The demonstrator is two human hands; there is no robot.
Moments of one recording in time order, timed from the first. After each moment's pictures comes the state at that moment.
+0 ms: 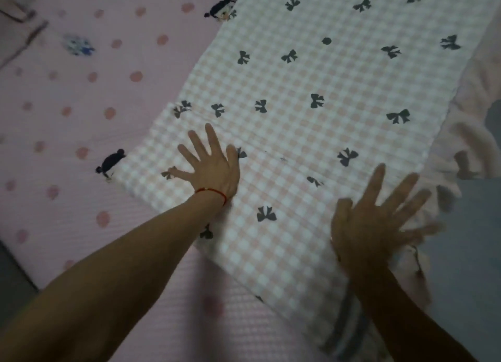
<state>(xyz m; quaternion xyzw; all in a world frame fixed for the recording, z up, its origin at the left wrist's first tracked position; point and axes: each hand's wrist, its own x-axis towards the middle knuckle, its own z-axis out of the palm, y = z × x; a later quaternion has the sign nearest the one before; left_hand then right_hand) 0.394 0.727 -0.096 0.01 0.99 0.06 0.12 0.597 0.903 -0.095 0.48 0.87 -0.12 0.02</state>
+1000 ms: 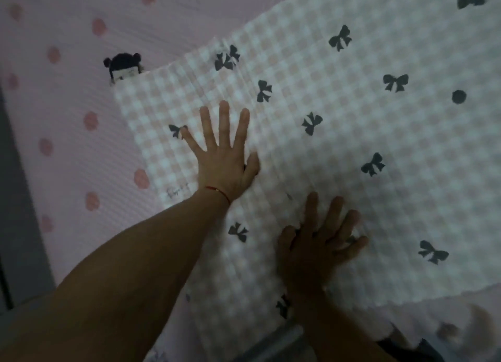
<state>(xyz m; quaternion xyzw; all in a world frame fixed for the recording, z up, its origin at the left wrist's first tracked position) 0.393 0.748 -0.134 -0.04 1.00 -0.02 0.08 0.521 0.935 -0.149 0.10 0.98 -0.12 0.09</state>
